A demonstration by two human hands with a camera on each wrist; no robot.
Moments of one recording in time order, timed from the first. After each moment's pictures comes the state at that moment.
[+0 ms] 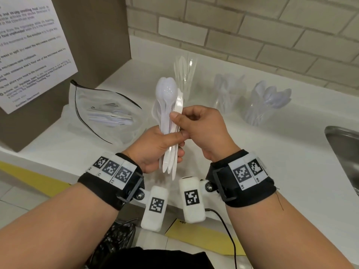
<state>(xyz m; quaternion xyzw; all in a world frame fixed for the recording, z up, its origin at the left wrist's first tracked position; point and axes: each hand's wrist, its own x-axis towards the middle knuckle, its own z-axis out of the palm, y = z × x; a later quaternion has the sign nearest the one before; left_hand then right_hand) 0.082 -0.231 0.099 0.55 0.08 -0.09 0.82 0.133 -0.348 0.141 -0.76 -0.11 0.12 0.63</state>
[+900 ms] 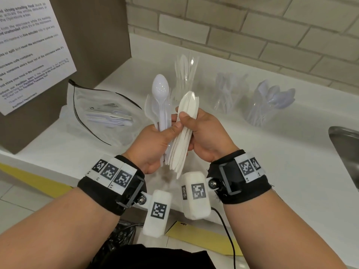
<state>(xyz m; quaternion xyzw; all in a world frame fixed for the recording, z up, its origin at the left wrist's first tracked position) 0.087 -0.234 0.103 0.52 0.14 -0.01 0.84 0.146 -0.347 0.131 -0.64 -0.07 0.26 0.72</state>
